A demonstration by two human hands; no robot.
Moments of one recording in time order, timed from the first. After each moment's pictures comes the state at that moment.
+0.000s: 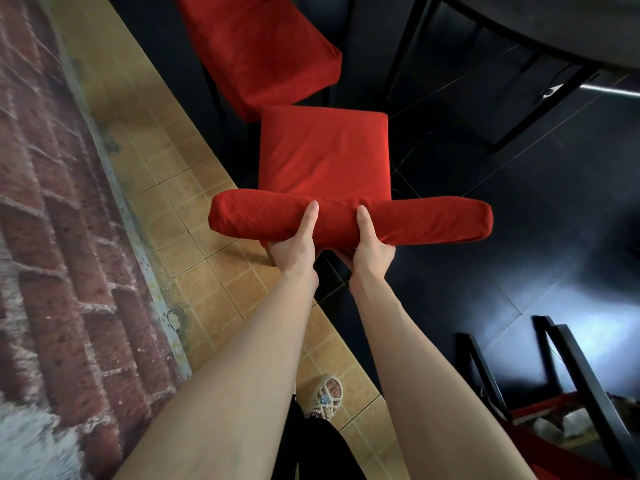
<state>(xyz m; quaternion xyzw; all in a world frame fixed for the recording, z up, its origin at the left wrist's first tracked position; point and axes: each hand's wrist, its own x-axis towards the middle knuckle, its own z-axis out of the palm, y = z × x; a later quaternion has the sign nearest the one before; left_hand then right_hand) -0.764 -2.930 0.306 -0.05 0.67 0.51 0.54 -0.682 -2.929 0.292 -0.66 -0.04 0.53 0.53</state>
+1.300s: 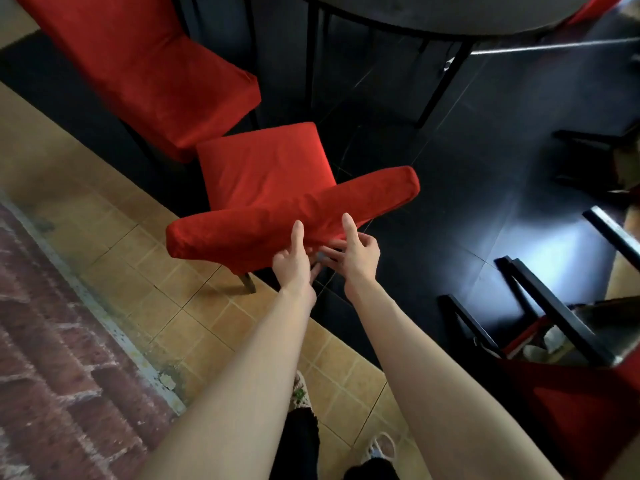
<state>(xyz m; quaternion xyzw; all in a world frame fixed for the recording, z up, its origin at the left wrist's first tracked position) -0.738 -2.941 0.321 0.07 0.64 0.40 0.65 -0.654 -2.953 0.312 -0.68 -0.05 0.50 0.53</state>
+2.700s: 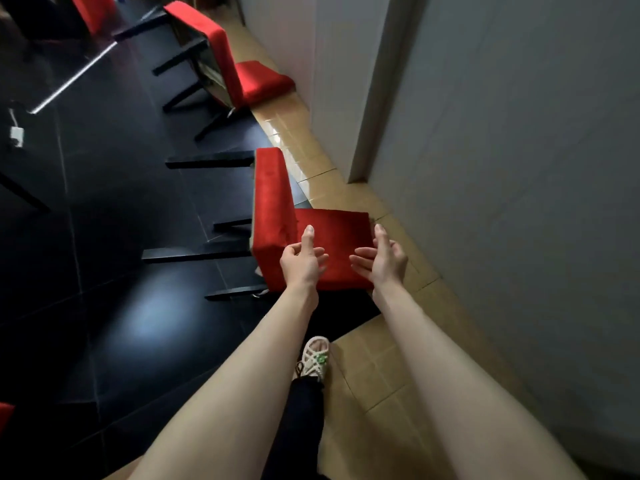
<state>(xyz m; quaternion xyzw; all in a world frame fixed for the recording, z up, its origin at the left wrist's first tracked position) -0.185 -3.507 0.345 0.50 0.40 0.02 0.76 -0.162 -3.620 0.342 -0.62 0.29 0.05 0.73</state>
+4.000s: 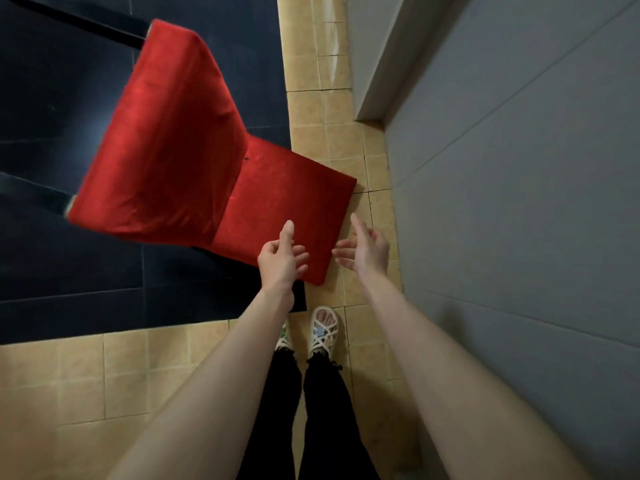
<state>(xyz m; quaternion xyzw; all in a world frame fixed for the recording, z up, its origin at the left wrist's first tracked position) 0.156 -3.720 0.133 0.41 0.62 0.03 0.68 0.237 -3.819 0.133 -0.71 0.26 0.32 0.56</state>
